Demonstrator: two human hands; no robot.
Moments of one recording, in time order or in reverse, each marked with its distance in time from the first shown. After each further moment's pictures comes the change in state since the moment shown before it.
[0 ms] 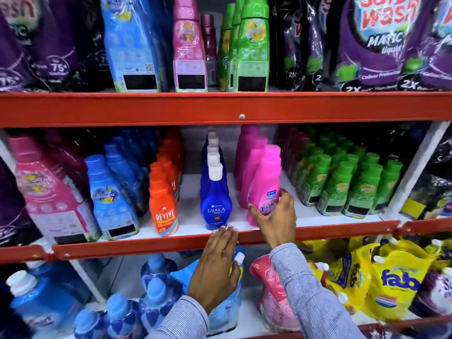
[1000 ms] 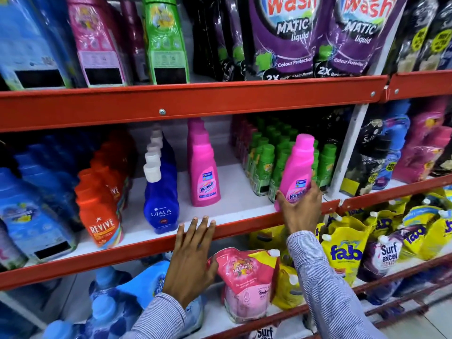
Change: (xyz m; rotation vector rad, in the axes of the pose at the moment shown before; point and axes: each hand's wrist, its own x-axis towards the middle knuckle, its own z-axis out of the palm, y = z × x) left_hand 0.033 0.040 0.023 0.196 -0.112 0.051; right_hand 0.056 0.103 -0.110 -0.066 0.353 0.184
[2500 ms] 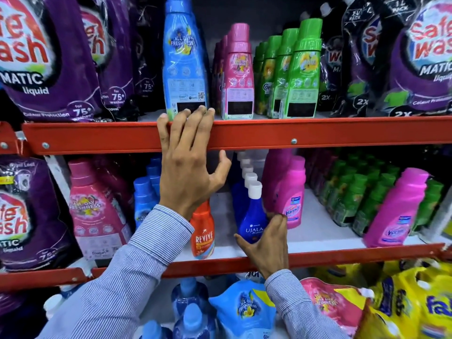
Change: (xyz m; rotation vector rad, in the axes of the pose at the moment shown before) left_hand 0.043 -0.152 -0.241 0.119 0.922 -0.050; right_hand -0.189 -0.147 0.116 0.026 -0.384 -0.360
